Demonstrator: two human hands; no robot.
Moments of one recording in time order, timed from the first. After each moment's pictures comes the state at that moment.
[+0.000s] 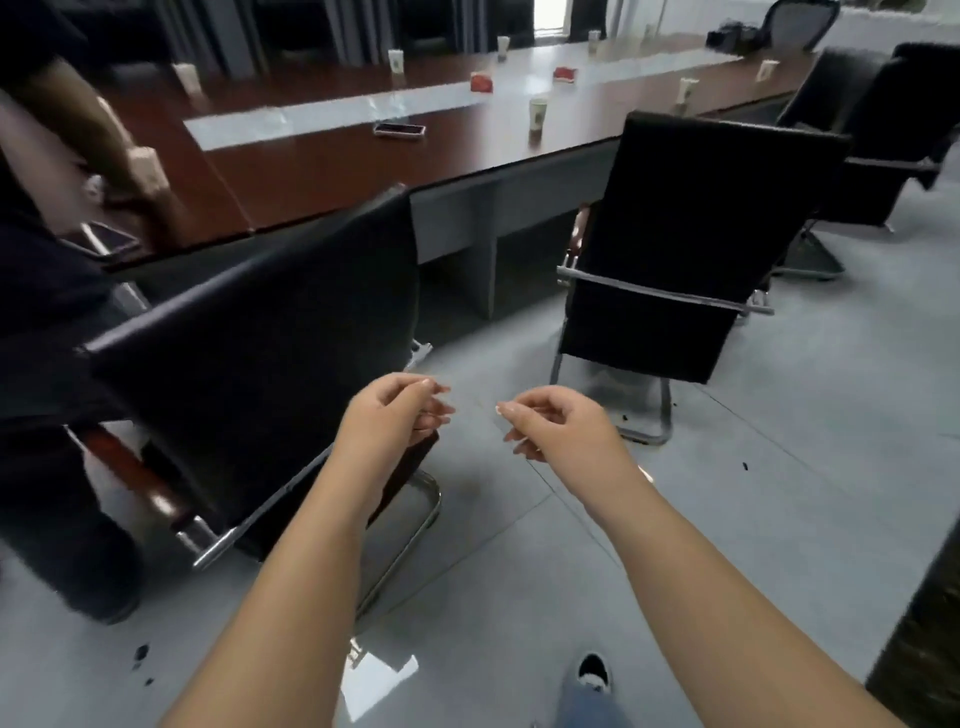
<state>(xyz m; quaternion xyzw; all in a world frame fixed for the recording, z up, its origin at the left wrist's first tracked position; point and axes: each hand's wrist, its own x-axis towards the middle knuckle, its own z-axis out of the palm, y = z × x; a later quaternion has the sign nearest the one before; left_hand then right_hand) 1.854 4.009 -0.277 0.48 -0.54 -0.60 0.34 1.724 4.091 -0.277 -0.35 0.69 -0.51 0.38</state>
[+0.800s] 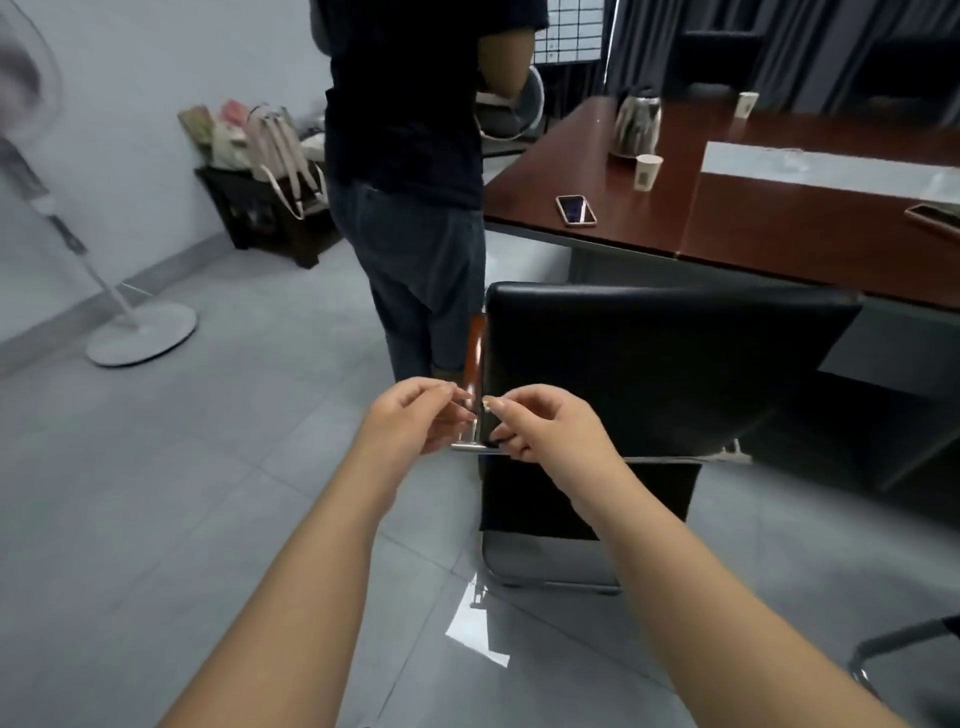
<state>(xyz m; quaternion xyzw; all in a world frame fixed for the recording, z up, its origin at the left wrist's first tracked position) 1.942 4.050 -0.256 0.68 -0.26 -0.36 0.58 1.821 3.983 -0.253 -0.63 0.37 -0.25 0.63</state>
